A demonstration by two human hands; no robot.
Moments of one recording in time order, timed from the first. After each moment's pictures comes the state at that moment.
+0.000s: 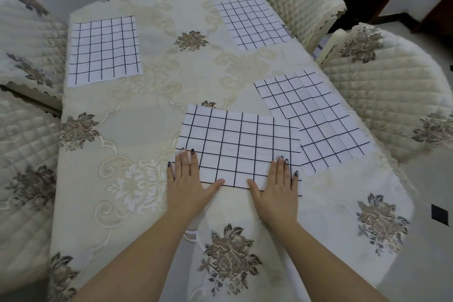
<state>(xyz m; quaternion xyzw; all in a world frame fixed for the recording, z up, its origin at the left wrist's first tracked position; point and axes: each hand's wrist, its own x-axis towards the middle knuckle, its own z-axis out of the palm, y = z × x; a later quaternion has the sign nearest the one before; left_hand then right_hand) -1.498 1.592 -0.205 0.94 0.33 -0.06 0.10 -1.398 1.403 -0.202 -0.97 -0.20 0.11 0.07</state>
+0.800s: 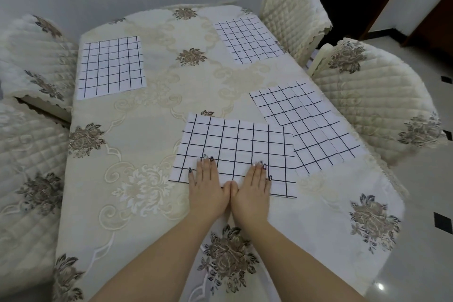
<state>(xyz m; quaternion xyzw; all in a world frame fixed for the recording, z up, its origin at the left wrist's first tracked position) -1.477 1.546 -0.188 0.94 0.32 -0.06 0.13 -1.432 1.449 -0.186 -0.97 -0.17 0.13 0.13</state>
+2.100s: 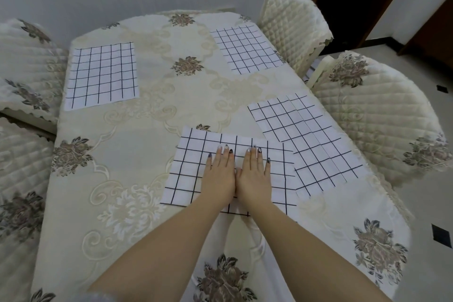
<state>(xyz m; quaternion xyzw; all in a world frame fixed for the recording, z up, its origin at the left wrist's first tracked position) -1.386 1.570 -0.178 0.97 0.20 -0.08 0.09 -1.342 1.482 -0.176 -0.96 -0.24 0.11 0.08</state>
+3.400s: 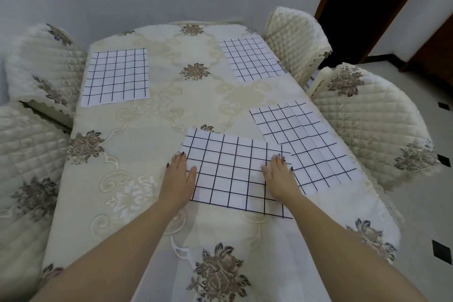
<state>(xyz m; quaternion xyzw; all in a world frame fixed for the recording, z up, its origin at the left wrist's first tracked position) -1.473 1.625 -0.166 0.88 0.34 0.05 0.33 -1.305 1.413 -0.157 -0.93 -0.24 0.24 0.15</state>
